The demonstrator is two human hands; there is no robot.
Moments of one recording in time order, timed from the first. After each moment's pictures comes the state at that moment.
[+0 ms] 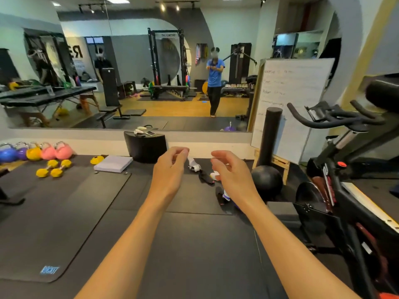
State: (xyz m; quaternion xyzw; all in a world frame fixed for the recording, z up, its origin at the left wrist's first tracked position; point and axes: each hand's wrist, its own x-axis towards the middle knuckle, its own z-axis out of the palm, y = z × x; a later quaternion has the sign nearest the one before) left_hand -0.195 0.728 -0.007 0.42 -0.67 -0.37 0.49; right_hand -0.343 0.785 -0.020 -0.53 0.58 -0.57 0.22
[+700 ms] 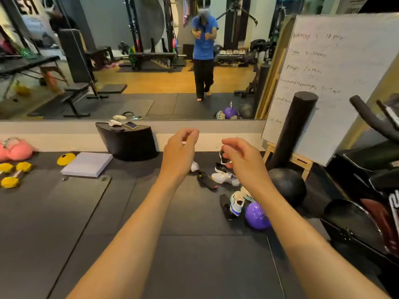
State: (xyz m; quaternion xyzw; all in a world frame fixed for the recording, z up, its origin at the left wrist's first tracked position) left_hand -0.359 0.222 -0.036 0.42 -0.67 -0.42 0.44; right_hand -0.498 0.295 -0.061 -0.48 0.65 -0.55 0.22
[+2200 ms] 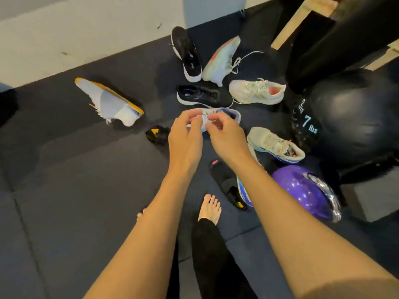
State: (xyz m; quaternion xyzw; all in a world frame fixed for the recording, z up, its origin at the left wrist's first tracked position) left_hand -0.801 -0.398 -0.666 0.50 -0.61 -0.60 0.13; right_hand -0.880 -0.338 -0.670 -0.15 0.85 -0.34 0.36
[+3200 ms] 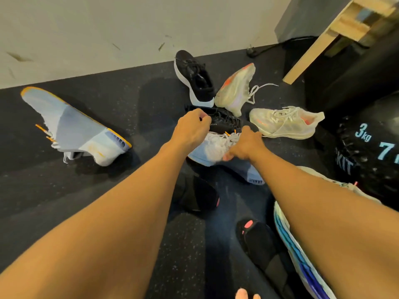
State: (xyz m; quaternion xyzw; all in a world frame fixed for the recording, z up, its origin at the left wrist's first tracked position) left_hand -0.866 -0.557 -0.952 0.33 -0.80 -0.50 0.06; right_hand -0.958 -0.427 -0.946 -0.16 0.94 -0.07 0.29
